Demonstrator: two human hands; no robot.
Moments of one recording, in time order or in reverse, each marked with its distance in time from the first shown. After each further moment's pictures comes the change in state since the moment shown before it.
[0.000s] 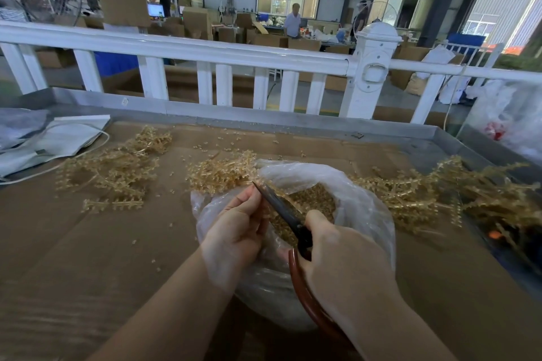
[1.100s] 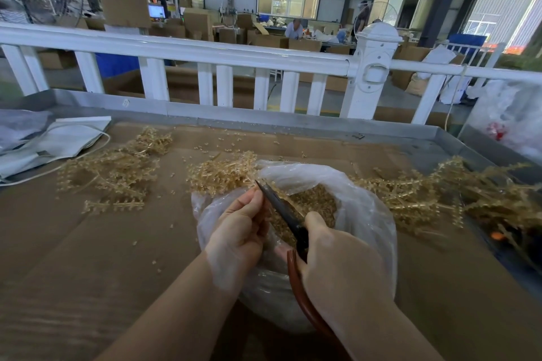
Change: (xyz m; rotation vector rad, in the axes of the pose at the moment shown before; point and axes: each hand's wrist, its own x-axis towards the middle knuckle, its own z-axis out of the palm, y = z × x) left_hand 0.003 -0.005 0.000 0.001 0.030 0.040; right_hand 0.000 0.002 0.012 0.008 0.056 -0.002
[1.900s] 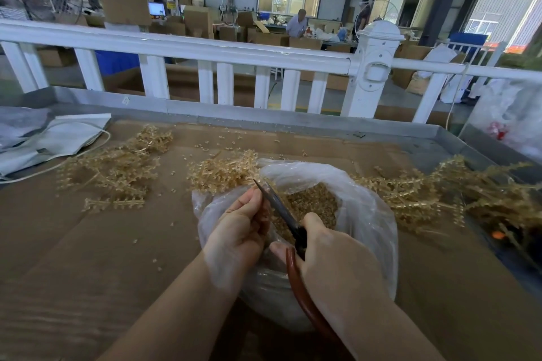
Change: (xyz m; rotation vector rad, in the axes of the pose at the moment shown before) left_hand 0.008 -0.002 -0.006 -0.025 -0.041 -0.020; right_hand 0.004 0.001 0.005 0.029 -0.067 0.040
